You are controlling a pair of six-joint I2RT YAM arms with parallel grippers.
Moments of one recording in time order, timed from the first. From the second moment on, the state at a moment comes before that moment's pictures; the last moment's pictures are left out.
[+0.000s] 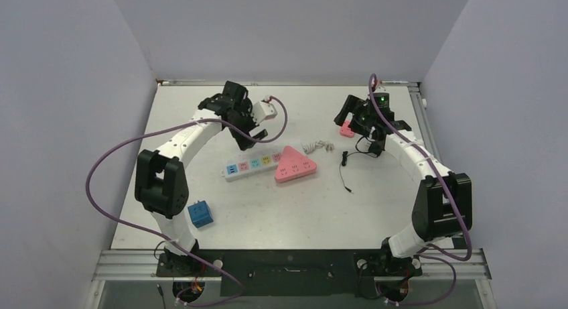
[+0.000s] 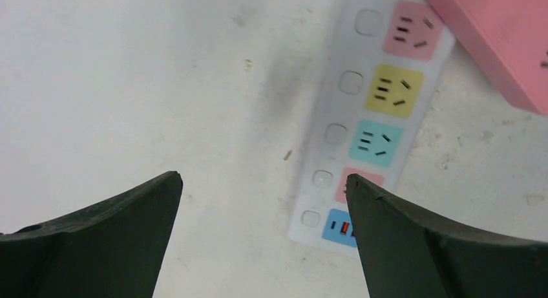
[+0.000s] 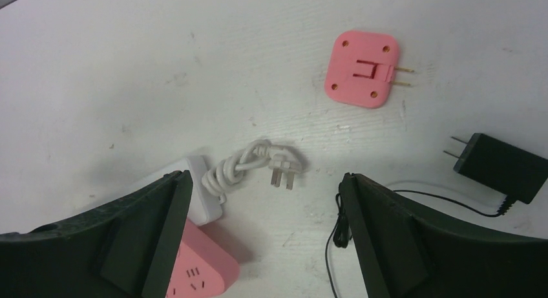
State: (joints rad) left arm -0.39 1.81 1.51 -0.79 0.19 0.75; right arm 0.17 1.53 1.13 -0.27 -0.11 0.50
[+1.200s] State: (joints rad) left arm 0.22 1.68 1.72 -1.08 0.36 0.42; right arm 0.82 1.74 1.50 -0.31 -0.02 0.10
